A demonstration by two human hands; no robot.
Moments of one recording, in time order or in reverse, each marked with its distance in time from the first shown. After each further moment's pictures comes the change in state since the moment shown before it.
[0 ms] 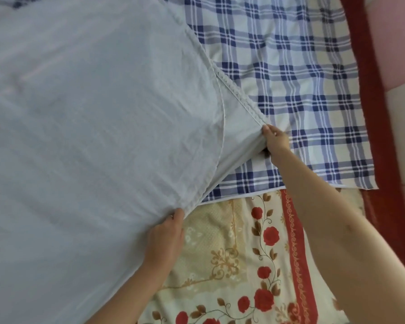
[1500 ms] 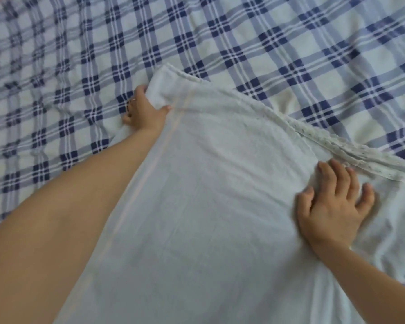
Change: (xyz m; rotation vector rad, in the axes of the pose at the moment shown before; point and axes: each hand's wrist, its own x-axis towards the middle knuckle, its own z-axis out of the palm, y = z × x) left_hand 0.484 -0.186 -0.204 -0.076 0.360 -0.376; right_hand -0.023 -0.032 0.176 -0.507 0.514 -0.411
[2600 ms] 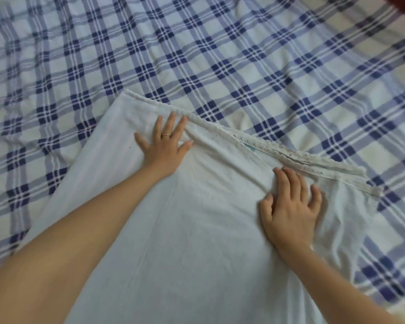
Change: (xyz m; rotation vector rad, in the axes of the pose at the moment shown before) left_hand -0.071 0.035 0.050 0.491 -0.351 0.628; right_hand 0.001 0.004 0.001 -0.076 0.000 -0.053
